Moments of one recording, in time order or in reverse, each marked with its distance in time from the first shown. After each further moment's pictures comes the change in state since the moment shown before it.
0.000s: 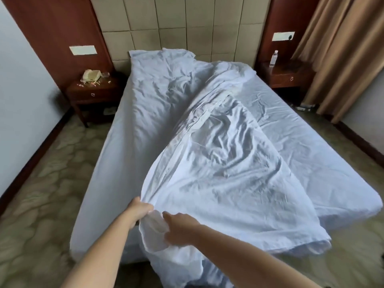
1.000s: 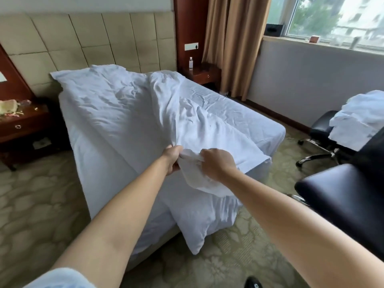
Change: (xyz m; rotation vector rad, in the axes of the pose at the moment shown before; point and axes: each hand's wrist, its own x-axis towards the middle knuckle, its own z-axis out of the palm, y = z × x) left_hand -0.109 -0.020 -0.091 -0.225 -0.577 0.394; right_hand -0.111 -0.198 0.048 -0.224 0.776 0.635
